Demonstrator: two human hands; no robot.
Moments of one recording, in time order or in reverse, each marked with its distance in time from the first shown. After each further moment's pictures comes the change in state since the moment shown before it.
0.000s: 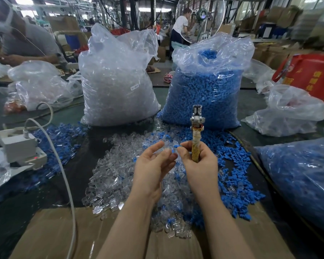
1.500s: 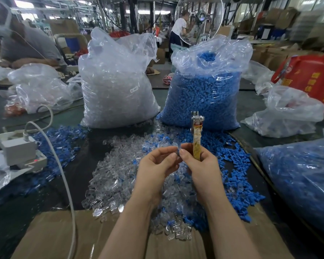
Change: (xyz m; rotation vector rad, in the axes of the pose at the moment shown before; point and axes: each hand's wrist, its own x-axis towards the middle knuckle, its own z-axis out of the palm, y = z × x) left_hand -0.001 -0.006 -0.003 0.195 -0.164 0.095; right_hand 0.006 -0.005 -0.007 0.136 -0.044 0.243
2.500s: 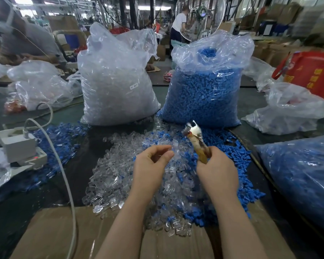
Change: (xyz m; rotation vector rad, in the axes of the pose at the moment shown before) left_hand 0.002 0.000 -0.010 0.481 0.125 0.212; right_hand 0.006 0.003 -0.028 -1.071 0.208 -0.001
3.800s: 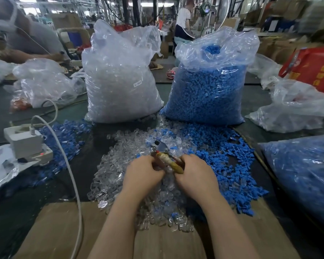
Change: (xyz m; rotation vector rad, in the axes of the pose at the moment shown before) left_hand 0.009 -0.015 -0.027 0.872 -0.149 -0.110; right_hand -0.015 -0.019 0.031 -0.102 -0.261 -0.320
